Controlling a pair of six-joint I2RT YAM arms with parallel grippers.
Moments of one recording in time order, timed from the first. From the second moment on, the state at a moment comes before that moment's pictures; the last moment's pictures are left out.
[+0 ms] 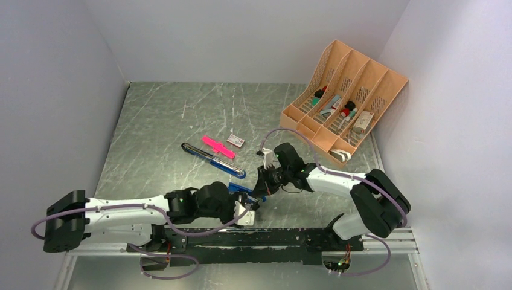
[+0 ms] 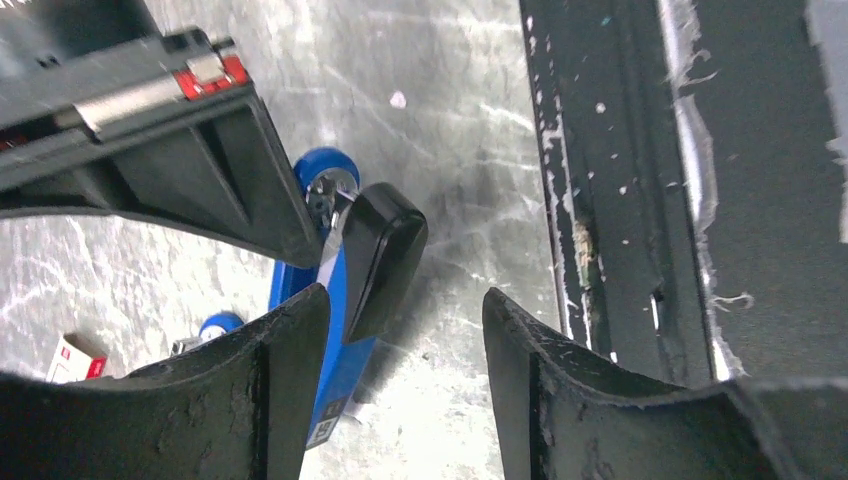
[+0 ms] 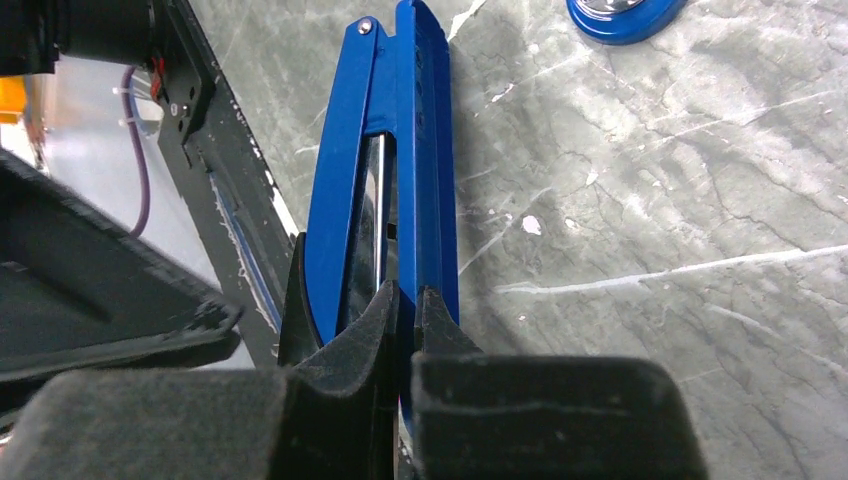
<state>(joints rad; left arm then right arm) -1.26 1.03 0.50 -0.05 0.16 0.52 0.70 1.42 0.58 0.03 -0.65 0.31</state>
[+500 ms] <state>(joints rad) -1.30 1.18 0.40 0.23 -0.10 0.54 0.69 1.48 0.58 0.08 -0.71 0.41</state>
